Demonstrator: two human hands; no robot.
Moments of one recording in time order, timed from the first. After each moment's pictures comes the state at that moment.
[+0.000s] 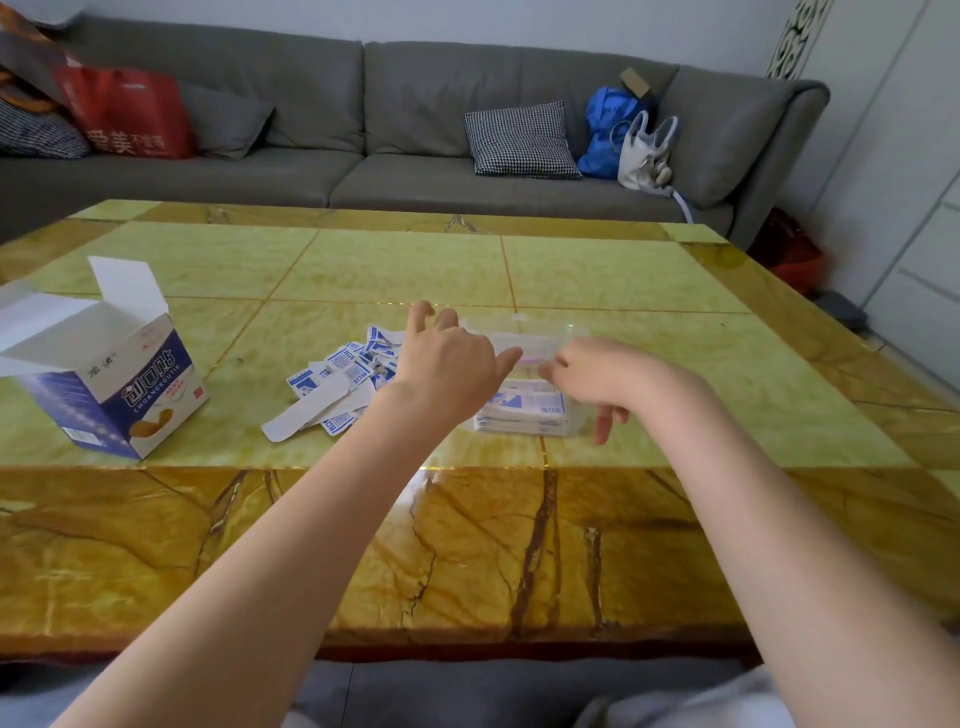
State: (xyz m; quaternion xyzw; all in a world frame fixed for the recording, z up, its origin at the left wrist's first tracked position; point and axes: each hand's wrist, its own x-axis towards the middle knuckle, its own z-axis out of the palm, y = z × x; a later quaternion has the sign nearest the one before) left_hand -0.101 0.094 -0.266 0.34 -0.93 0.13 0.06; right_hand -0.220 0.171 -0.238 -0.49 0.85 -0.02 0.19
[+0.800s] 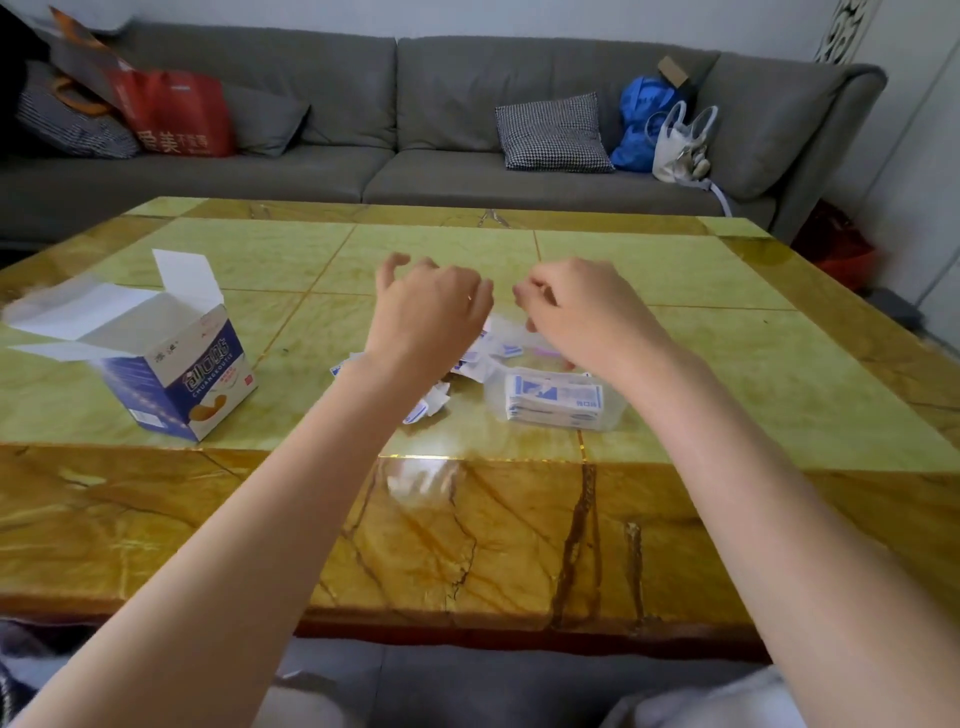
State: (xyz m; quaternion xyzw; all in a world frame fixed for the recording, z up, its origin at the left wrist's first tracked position) left_hand -0.071 0.073 -0.241 0.40 -0.88 0.05 0.26; right_hand -0.178 0.163 -0.214 -0.59 0.77 -0.25 0.00
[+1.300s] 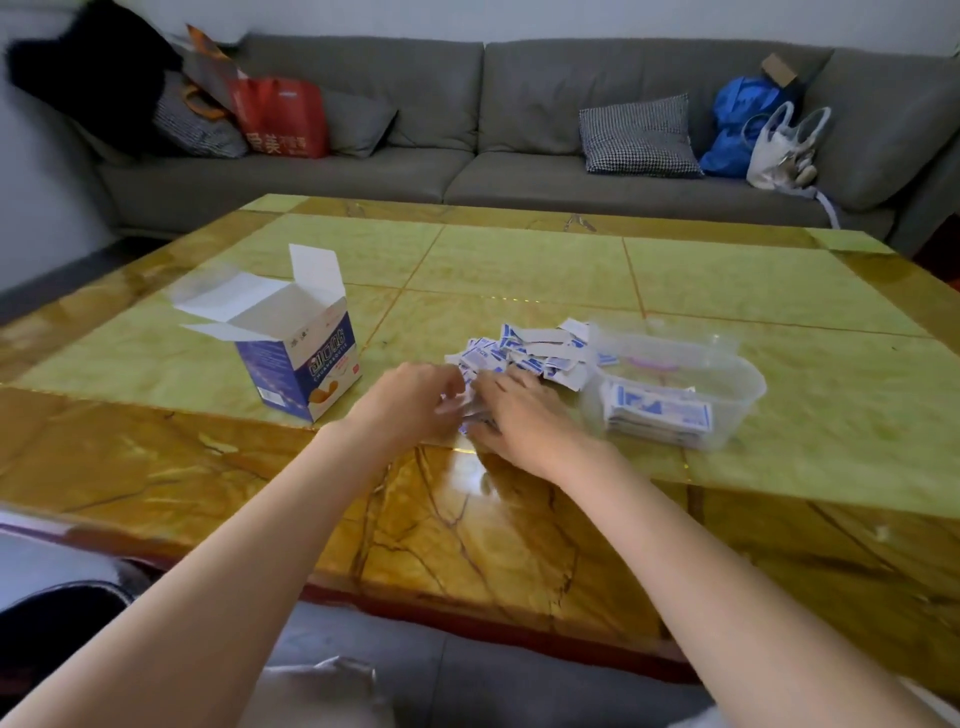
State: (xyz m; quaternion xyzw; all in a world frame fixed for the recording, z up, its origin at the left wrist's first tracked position) left_hand 0.036 0.039 -0.299 0.45 -0.89 -0.09 0.07; right_hand -0.094 0.106 -0.310 -0.72 0.69 -0.07 0.05
